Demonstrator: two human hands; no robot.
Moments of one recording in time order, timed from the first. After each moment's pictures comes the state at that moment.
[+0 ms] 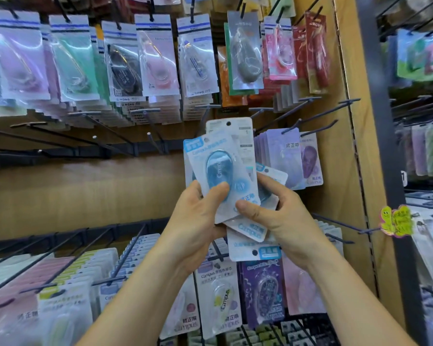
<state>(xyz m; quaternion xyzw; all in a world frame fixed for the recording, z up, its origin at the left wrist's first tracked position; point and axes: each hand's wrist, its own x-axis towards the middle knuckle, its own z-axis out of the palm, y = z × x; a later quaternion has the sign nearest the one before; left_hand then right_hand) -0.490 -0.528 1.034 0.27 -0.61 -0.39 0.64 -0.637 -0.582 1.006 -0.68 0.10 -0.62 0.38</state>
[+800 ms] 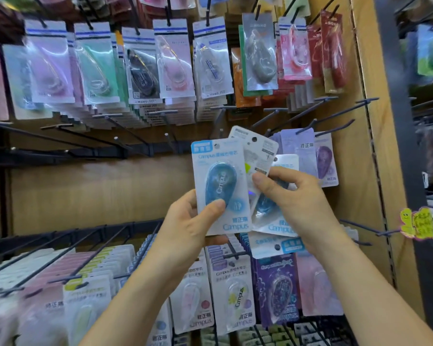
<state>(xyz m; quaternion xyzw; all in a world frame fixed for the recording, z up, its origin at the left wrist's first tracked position) -0.453 -0.514 1.015 0.33 -0.66 -0.26 0.62 -0.627 -0.569 1.029 -0.66 0.14 -0.67 0.30</state>
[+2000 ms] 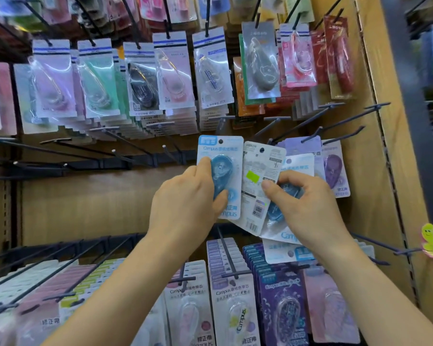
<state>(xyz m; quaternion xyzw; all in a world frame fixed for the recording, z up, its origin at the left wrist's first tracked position) -0.468 -0.529 1.070 0.59 -0.60 0.43 0.33 -0.640 -0.605 1.032 -0.67 0.22 -0.69 0.16</state>
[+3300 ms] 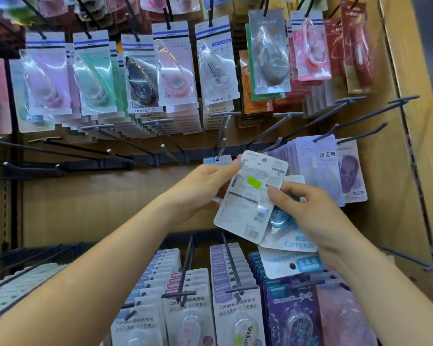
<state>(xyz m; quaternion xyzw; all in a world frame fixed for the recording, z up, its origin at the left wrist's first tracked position) -0.452 -0.594 1.107 0.47 -0.73 -0.22 0.45 -0.638 -0.624 1.039 -0.65 0.22 -0.62 0.39</state>
